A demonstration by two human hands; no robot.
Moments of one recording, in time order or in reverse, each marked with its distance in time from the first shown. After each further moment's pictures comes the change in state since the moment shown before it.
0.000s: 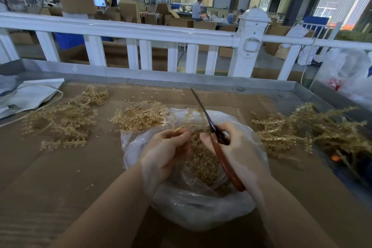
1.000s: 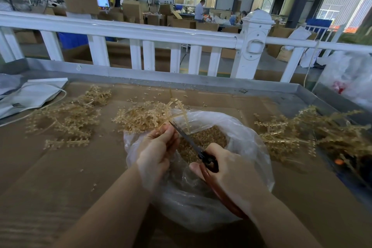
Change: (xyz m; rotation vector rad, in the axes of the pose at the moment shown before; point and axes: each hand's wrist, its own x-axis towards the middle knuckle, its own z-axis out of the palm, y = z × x) left_hand 0.014 0.004 -0.009 -0.326 0.205 0.084; right_hand -0.021 0.013 0.016 -0.377 -0.198 -0.116
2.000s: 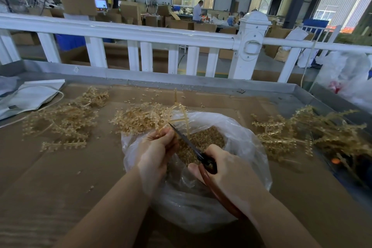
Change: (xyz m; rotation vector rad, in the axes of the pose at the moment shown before) left_hand -0.002 -0.004 -0.003 0.145 -0.038 0.048; right_hand 0.000 0.001 -0.002 0.037 -0.044 0.021
